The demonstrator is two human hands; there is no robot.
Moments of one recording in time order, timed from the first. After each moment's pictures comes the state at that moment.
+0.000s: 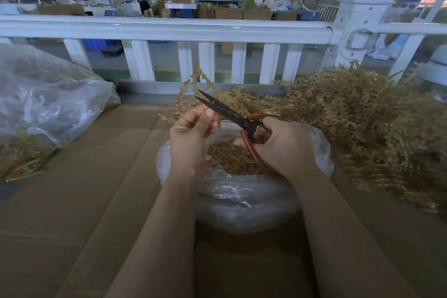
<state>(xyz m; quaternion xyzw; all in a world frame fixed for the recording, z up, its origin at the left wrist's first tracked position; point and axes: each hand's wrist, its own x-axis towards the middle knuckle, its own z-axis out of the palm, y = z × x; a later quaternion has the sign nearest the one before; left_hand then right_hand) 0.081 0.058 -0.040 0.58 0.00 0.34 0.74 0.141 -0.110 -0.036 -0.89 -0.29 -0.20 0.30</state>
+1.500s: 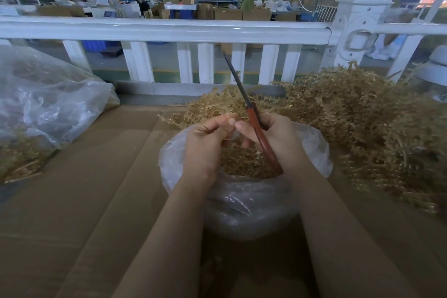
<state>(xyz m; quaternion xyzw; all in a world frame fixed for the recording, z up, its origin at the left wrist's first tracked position) 0.076 0.033 -0.035 0.60 0.04 0.25 0.76 0.129 -0.096 -0.016 -0.73 -0.24 0.02 0.63</state>
